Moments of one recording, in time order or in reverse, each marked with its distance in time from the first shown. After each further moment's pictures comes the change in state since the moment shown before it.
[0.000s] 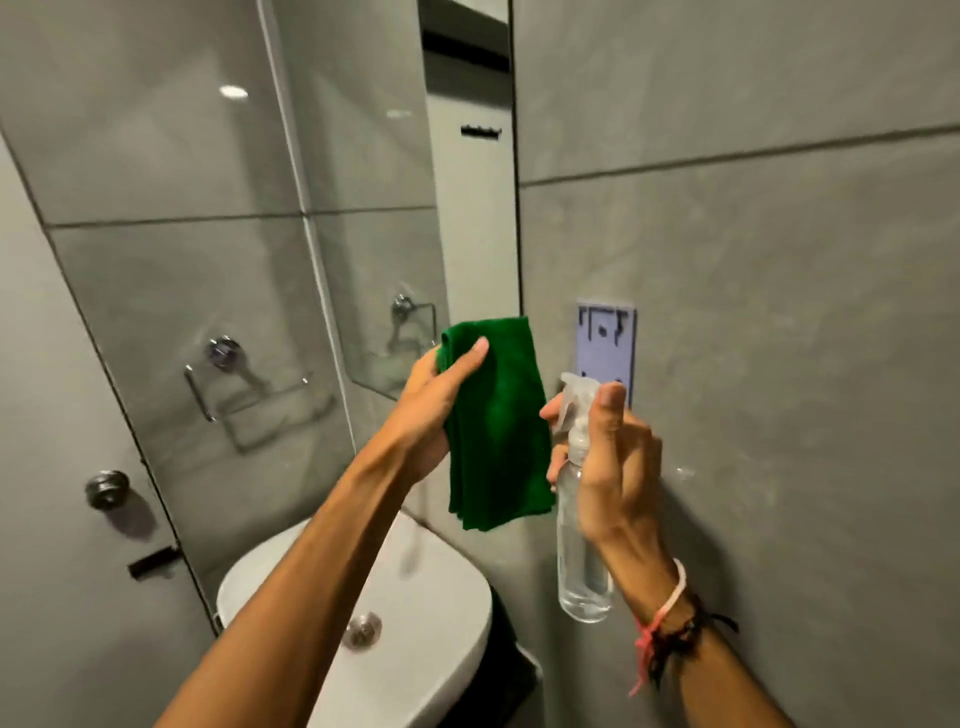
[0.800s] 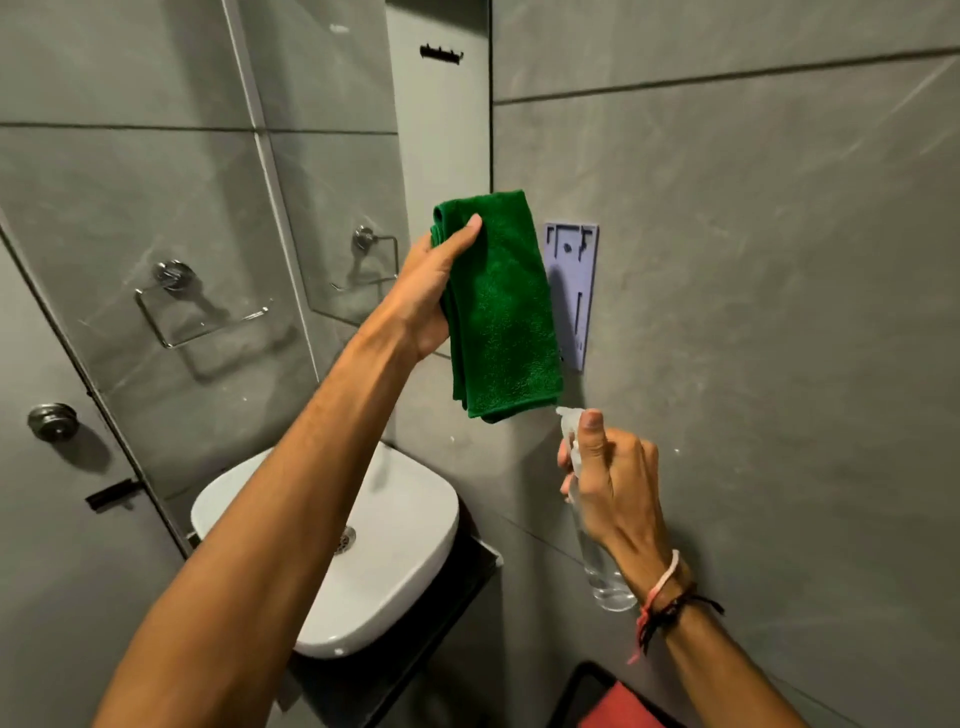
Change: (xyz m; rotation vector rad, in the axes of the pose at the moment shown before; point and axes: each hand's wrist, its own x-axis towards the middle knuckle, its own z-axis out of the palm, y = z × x) left_hand -0.005 0.033 0.026 -0.126 -0.080 -0.021; right_hand -0.082 0.022 -0.053 -0.347 -0.034 0.071
